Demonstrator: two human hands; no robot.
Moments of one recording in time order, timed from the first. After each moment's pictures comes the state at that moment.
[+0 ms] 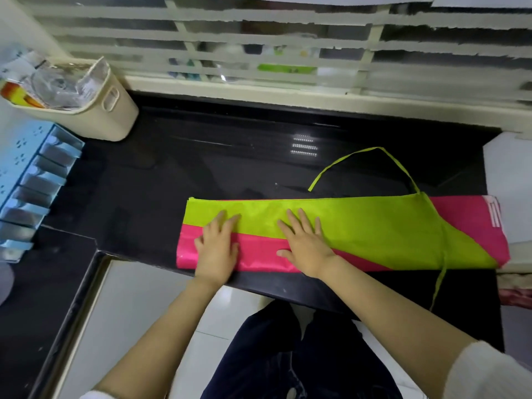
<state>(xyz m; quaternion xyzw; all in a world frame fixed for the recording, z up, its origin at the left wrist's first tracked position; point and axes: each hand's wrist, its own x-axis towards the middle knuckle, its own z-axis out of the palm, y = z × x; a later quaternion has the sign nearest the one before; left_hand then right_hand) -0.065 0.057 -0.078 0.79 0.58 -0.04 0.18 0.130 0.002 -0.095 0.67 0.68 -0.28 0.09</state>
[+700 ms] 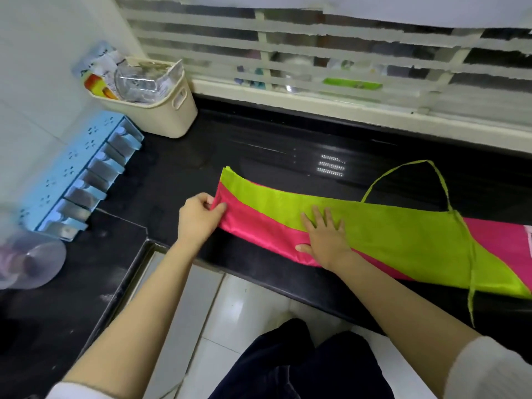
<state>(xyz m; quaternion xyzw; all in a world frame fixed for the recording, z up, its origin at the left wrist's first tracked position) -0.155 0.139 -0.017 0.60 0.72 0.18 0.29 0.070 0.058 -0.102 0.70 0.66 -0.22 0.15</state>
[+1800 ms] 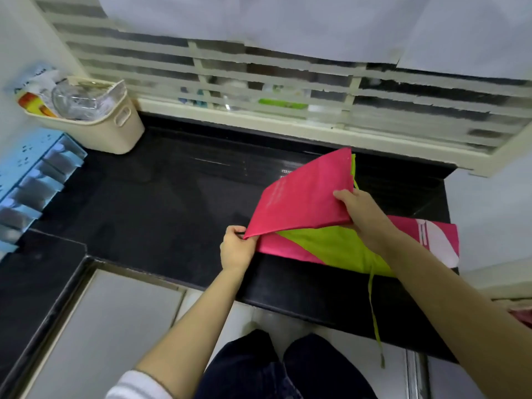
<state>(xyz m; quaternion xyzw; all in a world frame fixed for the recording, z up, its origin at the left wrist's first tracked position) -0.001 0.048 -0.059 0.50 0.70 0.22 0.46 0.203 0.002 0.026 0.72 0.23 -0.47 -0.45</state>
